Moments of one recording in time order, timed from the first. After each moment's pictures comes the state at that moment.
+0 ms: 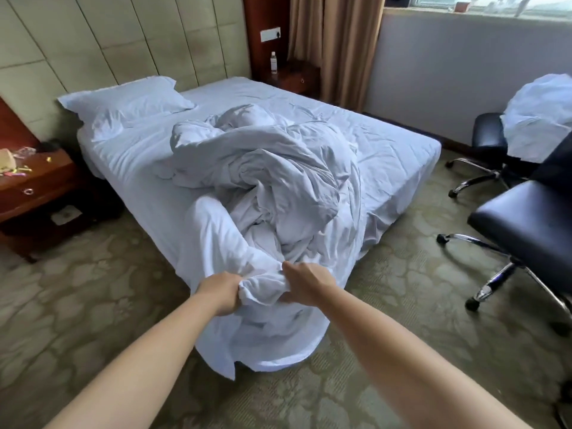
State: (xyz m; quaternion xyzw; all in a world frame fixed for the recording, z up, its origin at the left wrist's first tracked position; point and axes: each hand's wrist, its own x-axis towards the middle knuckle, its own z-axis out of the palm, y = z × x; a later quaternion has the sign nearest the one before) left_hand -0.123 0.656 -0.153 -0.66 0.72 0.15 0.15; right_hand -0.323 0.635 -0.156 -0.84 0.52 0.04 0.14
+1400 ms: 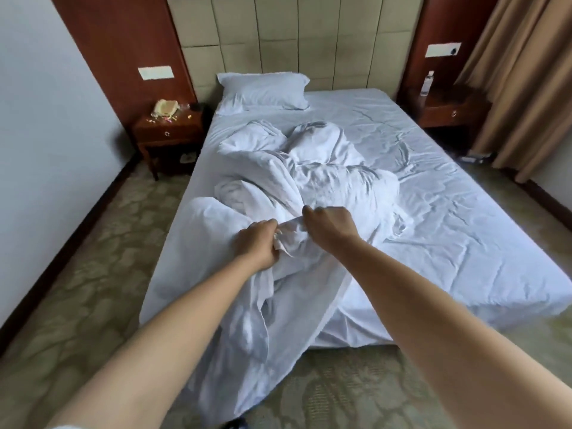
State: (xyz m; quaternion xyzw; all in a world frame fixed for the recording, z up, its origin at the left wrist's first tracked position) left_hand -0.493 0.334 -0.082 -0.89 0.45 0.03 -0.10; right_hand -0.599 0.204 -0.056 -0.98 0.20 -0.06 -0.06
